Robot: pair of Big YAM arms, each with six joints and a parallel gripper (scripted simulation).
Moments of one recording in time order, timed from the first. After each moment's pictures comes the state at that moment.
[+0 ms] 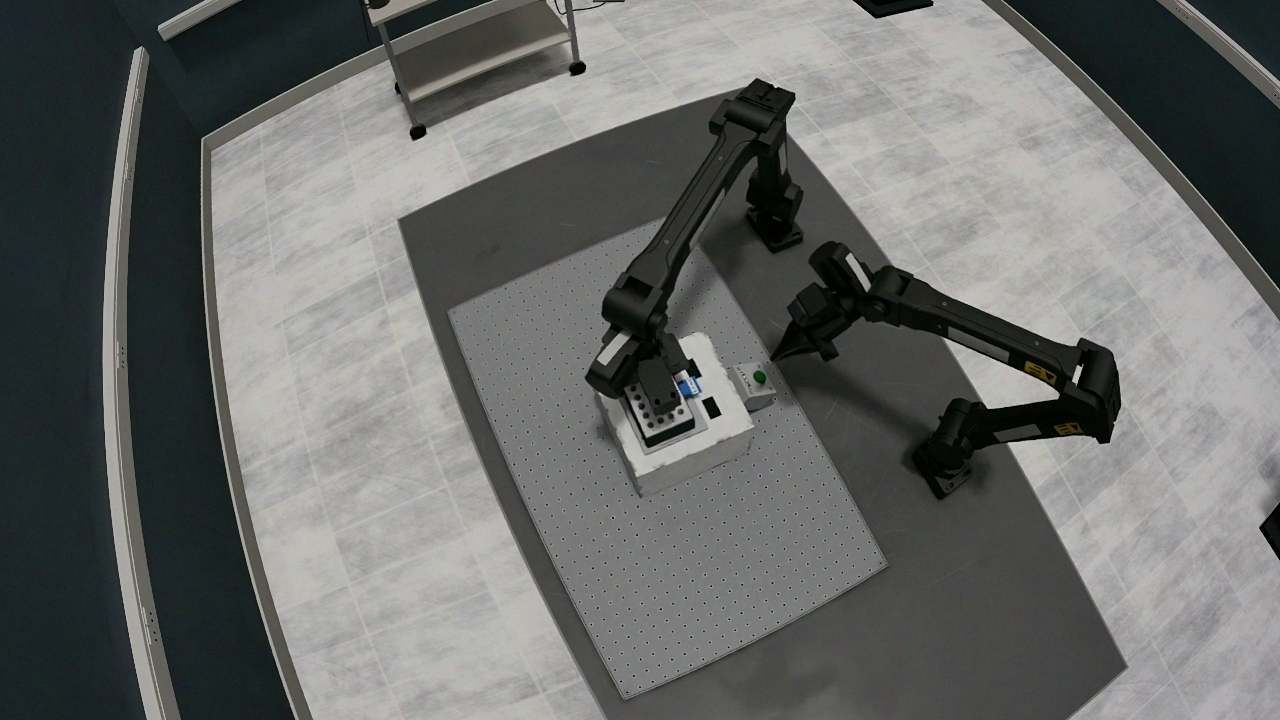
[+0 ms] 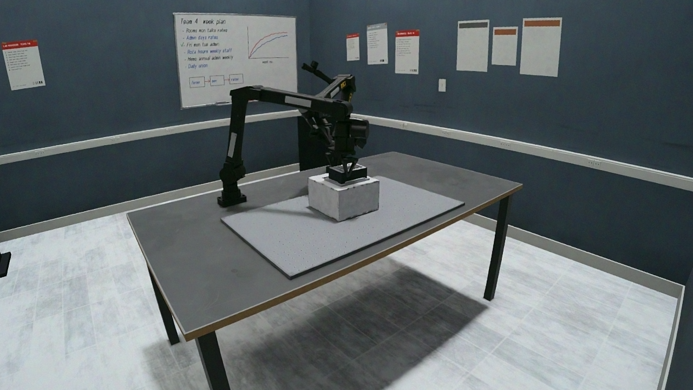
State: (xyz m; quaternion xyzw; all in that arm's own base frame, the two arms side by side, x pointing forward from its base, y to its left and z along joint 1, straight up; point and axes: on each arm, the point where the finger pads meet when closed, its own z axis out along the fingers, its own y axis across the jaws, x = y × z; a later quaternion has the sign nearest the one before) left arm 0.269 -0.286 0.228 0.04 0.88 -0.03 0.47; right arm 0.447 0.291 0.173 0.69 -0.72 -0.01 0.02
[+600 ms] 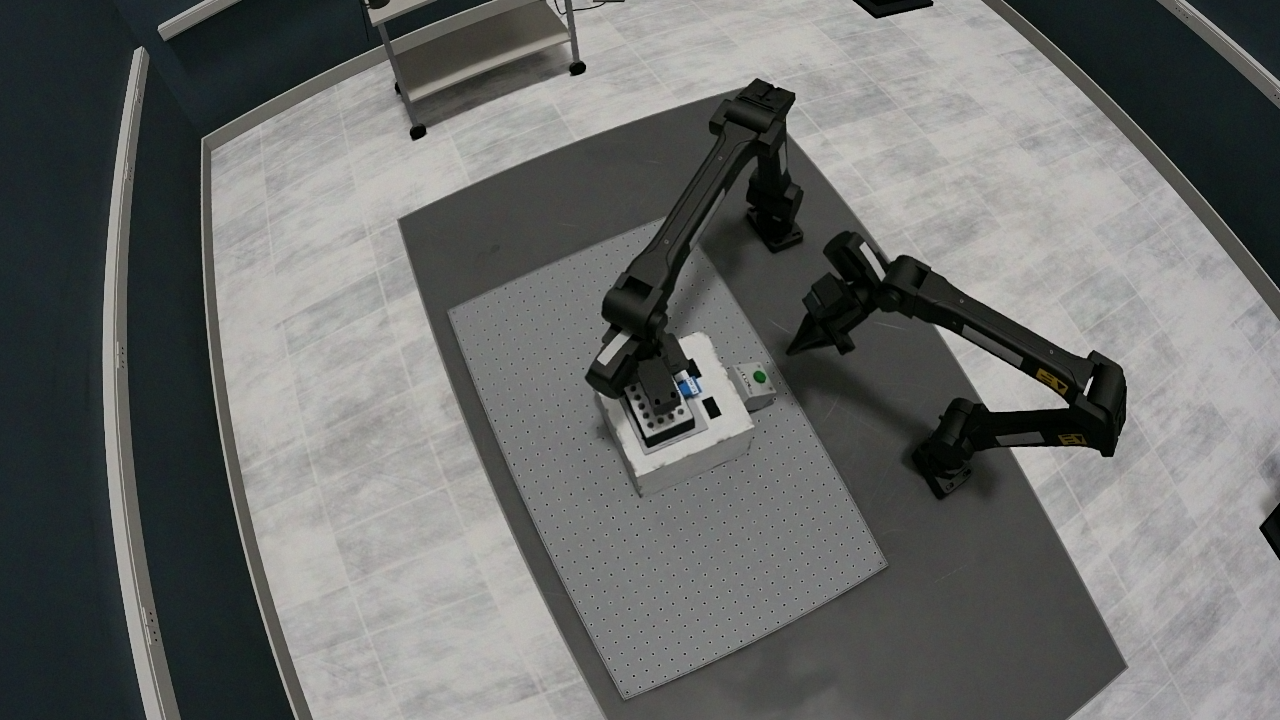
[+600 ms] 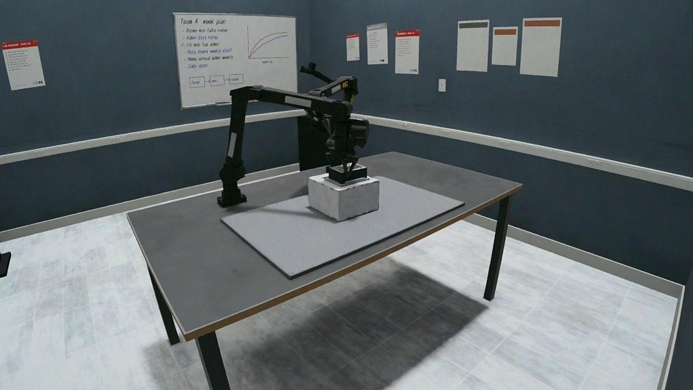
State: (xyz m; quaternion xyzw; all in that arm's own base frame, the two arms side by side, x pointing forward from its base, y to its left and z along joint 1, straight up) left arm 0.252 -0.272 0.259 0.04 0.89 -0.03 0.46; right arm 0.447 0.291 0.173 0.69 -0.72 -0.01 0.02
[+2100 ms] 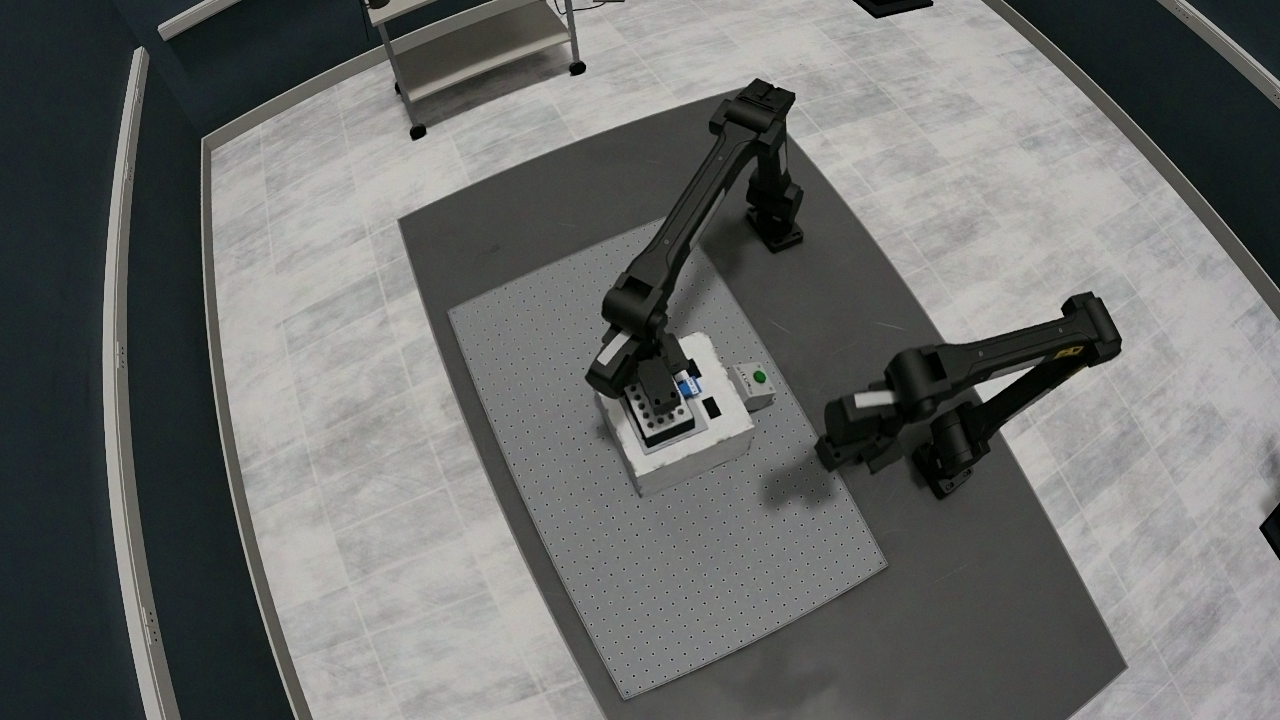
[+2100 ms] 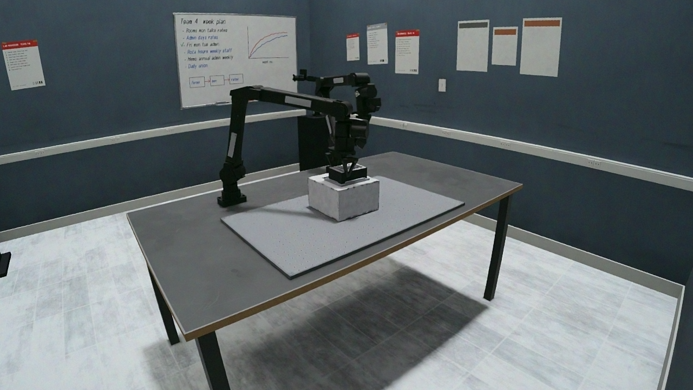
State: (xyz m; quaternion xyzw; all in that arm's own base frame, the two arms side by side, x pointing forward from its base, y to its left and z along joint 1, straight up) left arm 0.268 -0.061 0.261 0.02 1.00 0.00 0.08; right arm 0.447 0.291 0.173 0.69 -0.72 -0.01 0.02
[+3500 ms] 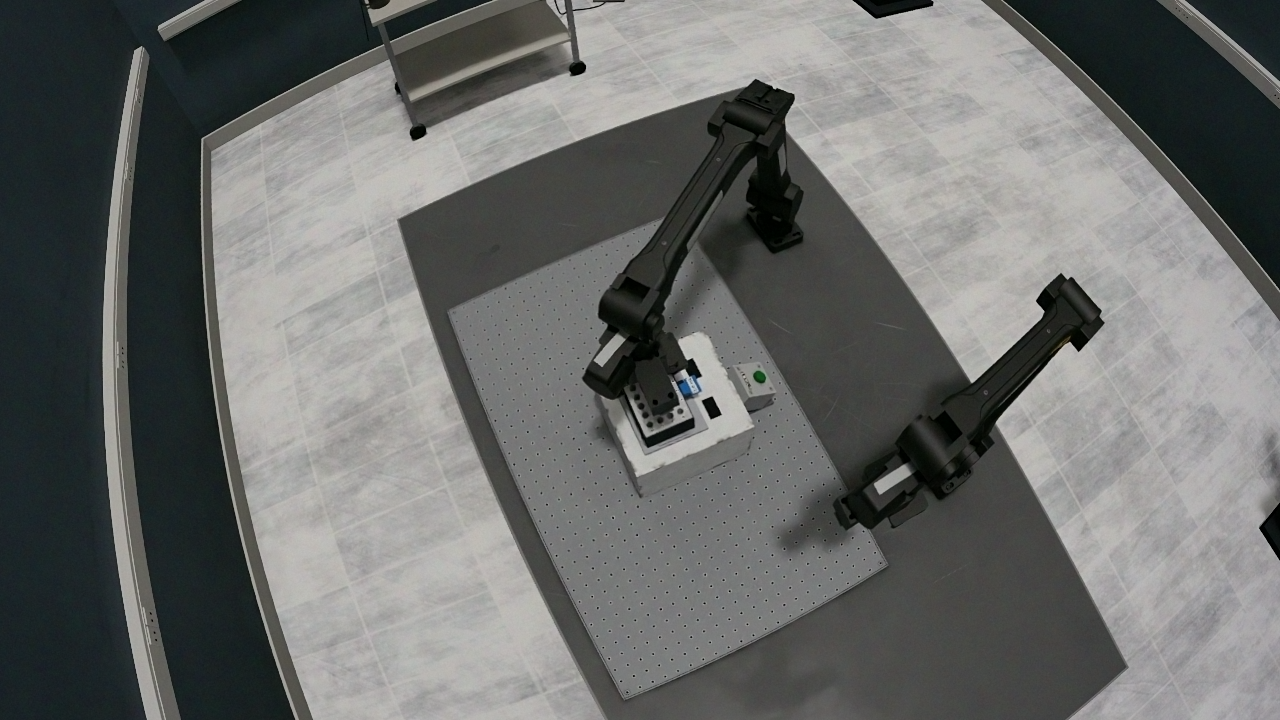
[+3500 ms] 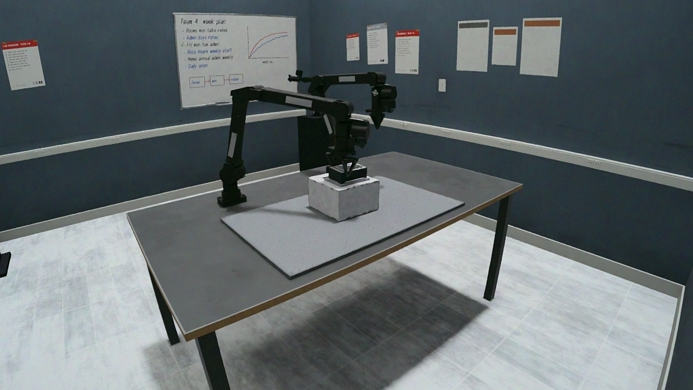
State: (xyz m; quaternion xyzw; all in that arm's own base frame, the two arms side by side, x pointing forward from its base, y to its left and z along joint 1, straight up) left arm 0.267 0.025 0.261 0.04 1.00 0.00 0.00; right arm 0.447 0.291 0.174 0.69 -0.72 -0.02 0.03
